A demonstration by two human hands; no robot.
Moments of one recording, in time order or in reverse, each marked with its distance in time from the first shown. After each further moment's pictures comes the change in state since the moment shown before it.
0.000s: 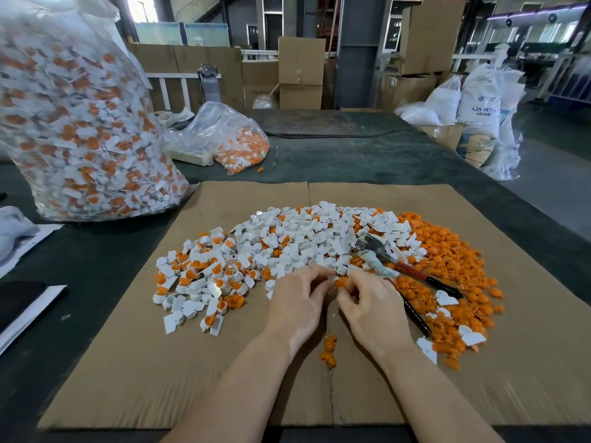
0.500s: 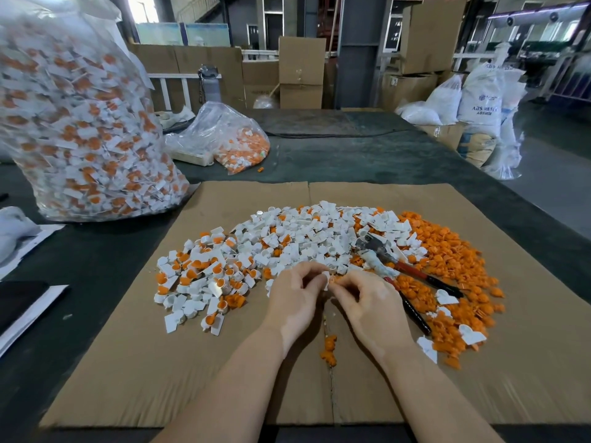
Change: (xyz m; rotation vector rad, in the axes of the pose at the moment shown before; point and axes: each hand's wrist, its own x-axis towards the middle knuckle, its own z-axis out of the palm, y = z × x) left_hand 0.003 0.000 -0.004 -0.126 -0.003 -0.058; right_hand 0.000 -0.001 -0.001 0.098 -0.012 -0.033
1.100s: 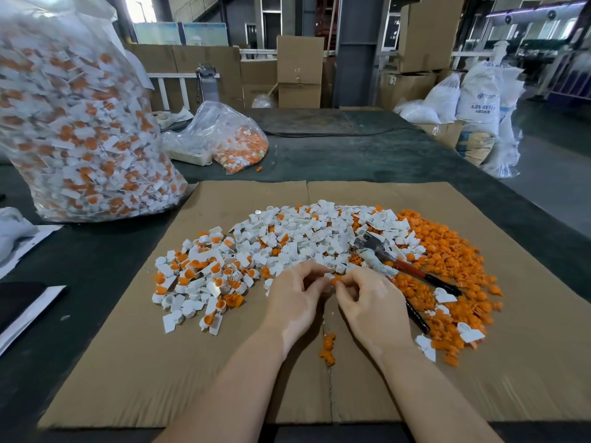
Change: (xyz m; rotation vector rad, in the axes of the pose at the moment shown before) left_hand -0.001 -0.002 0.003 0.025 0.007 0.041; right_hand 0.000 -0.002 0.002 -0.123 0.107 0.033
